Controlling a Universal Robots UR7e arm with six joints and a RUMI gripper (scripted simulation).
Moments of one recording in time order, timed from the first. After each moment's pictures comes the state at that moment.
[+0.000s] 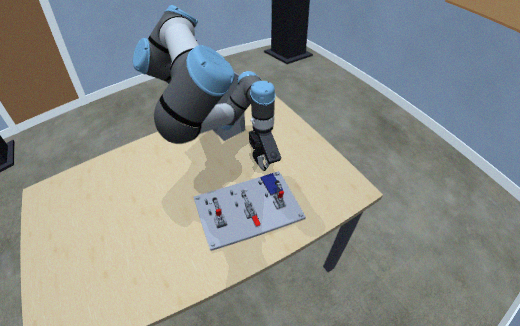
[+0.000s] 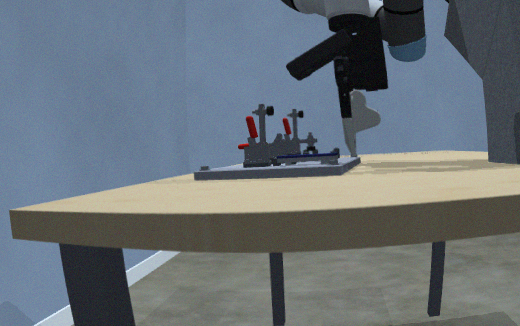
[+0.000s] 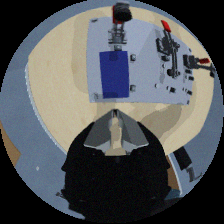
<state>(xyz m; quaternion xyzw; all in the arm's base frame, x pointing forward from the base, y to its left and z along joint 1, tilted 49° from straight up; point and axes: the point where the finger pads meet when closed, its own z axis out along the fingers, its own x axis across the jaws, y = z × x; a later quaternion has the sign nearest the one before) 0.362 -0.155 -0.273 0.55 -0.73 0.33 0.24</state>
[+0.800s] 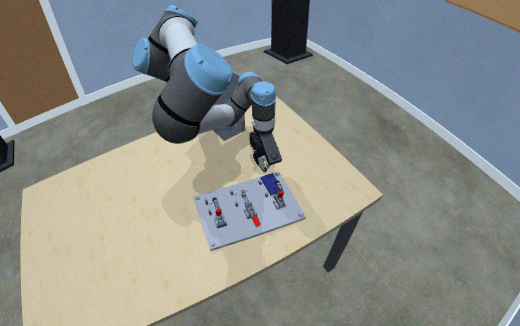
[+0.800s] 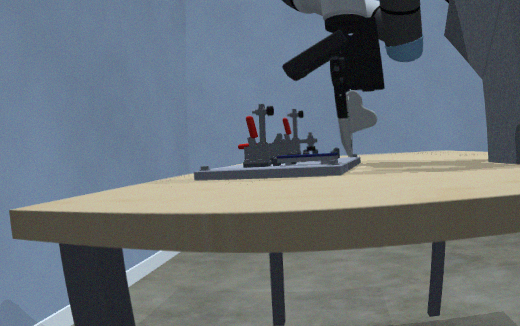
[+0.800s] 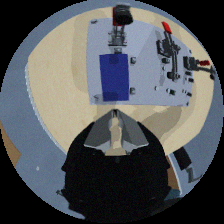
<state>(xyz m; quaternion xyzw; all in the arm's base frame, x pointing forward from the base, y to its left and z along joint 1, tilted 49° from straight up) 0.367 -0.157 -0.272 0.55 -0.73 0.33 0.24</state>
